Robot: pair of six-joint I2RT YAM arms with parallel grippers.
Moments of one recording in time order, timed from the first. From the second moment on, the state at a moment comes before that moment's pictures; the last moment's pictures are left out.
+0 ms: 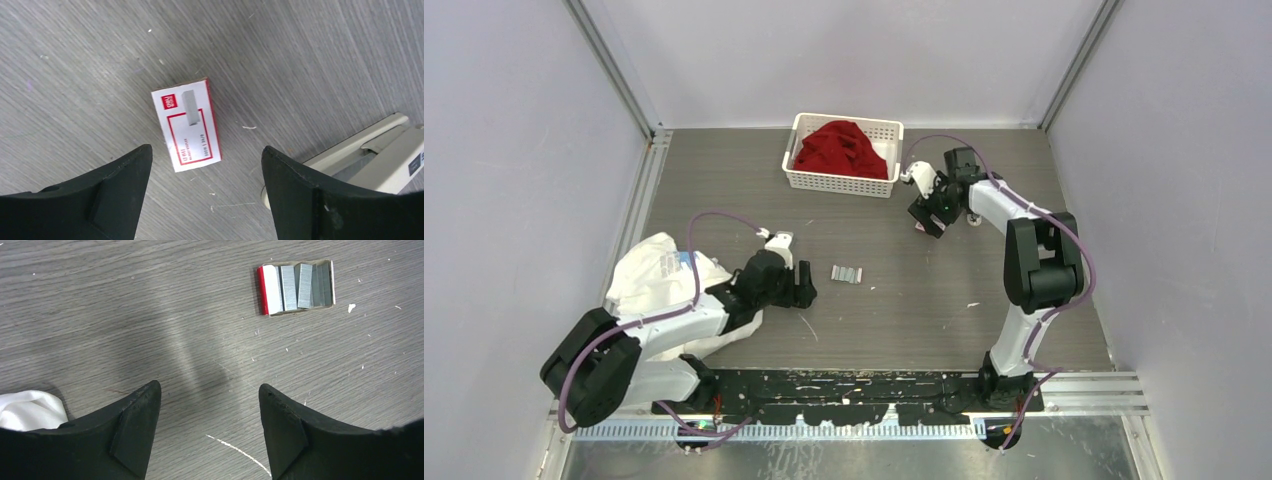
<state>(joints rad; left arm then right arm) -0.70 1.22 0.45 0.07 -0.10 -0.48 0.15 1.84 1.26 -0.48 -0.22 -0.75</state>
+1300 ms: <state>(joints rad) -0.62 1.34 0.52 0.06 -0.01 -0.50 0.21 2.02 1.43 -0.74 -0.43 -0.97</state>
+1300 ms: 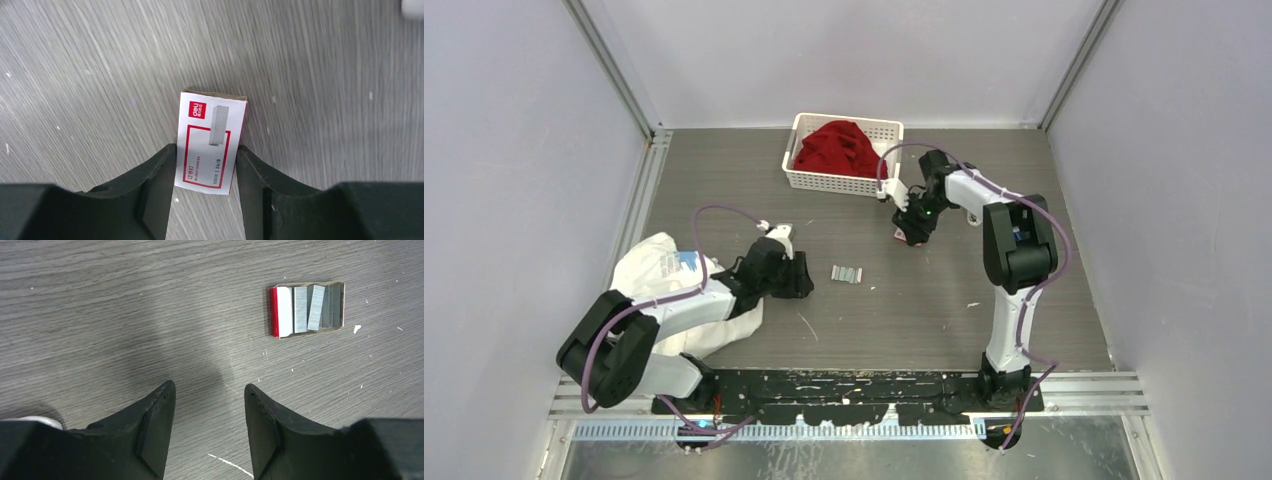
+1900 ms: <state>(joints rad) -0.61 0.70 0.45 -0.22 -0.23 -0.54 0.61 2.28 1.86 -0.82 -0.42 -0.99</state>
